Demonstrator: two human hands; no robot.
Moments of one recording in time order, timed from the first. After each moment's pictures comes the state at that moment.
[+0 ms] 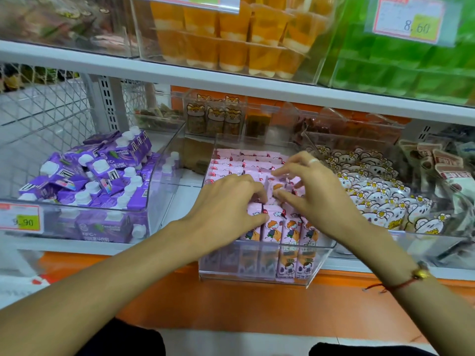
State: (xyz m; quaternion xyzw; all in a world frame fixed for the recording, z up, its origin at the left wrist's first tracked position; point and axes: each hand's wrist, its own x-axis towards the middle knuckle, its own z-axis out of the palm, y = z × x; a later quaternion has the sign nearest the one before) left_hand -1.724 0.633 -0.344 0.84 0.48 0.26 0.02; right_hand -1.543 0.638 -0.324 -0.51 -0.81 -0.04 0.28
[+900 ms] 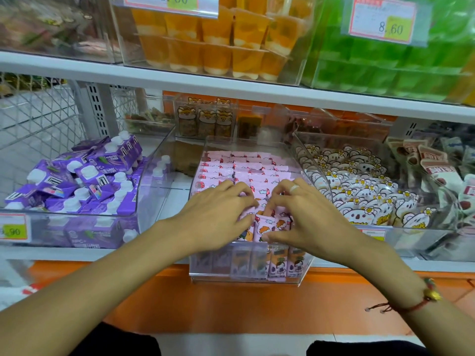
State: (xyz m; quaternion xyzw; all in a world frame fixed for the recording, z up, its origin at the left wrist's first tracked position) left_hand -1.726 0.642 -0.352 0.89 0.44 0.12 -0.01; right_hand -1.540 0.610 -0.328 -0.52 -0.85 -0.05 0.11
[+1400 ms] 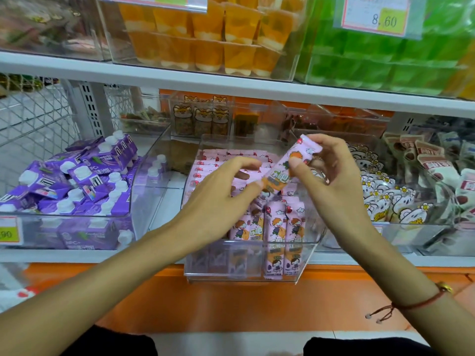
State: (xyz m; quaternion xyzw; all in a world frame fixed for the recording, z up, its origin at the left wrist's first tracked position) left_hand -1.716 0.623 -0.334 0.75 0.42 0.41 0.30; right_hand -1.536 0.607 -0.318 -0.44 -0.63 0.22 0.61
